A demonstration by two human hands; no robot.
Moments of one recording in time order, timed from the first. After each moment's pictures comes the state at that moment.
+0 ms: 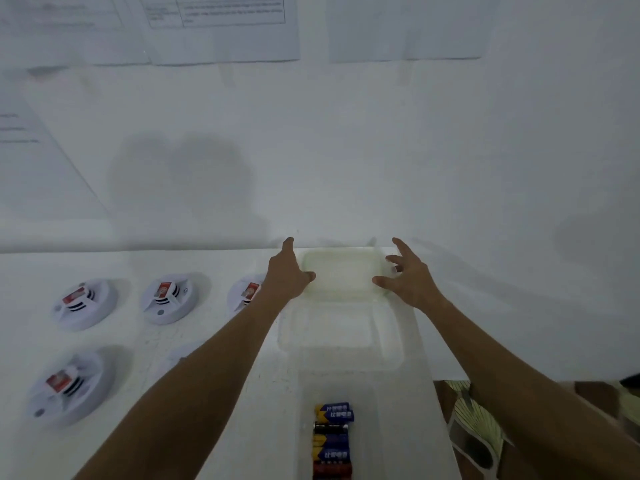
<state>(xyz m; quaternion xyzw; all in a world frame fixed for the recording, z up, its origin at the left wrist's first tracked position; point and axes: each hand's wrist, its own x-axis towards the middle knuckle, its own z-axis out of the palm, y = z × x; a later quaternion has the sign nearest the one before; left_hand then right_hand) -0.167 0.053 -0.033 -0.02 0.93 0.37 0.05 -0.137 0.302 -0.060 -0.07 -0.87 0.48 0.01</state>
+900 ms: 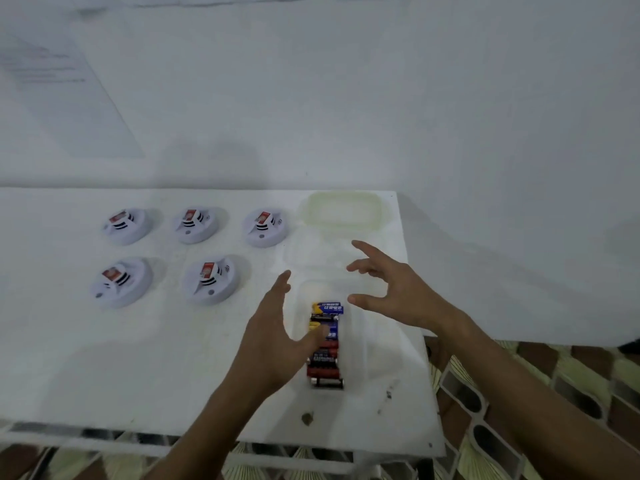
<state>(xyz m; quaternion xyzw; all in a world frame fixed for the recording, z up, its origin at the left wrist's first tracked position) 0.121 0.033 -0.014 0.01 0.90 0.44 0.01 0.048 0.266 -0.033 0.18 -0.86 0.47 -0.08</state>
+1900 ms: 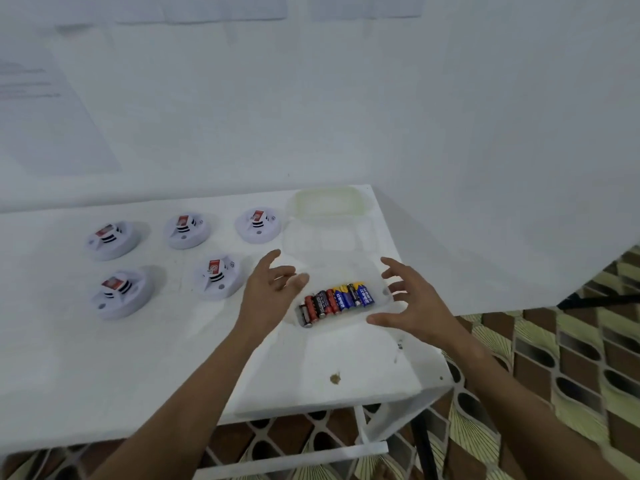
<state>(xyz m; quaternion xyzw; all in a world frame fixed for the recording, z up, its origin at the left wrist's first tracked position) 0.084 -0.016 -0.030 0.01 0.78 0.62 0.07 0.142 0.246 -0.056 0.01 -0.86 0.51 0.04</state>
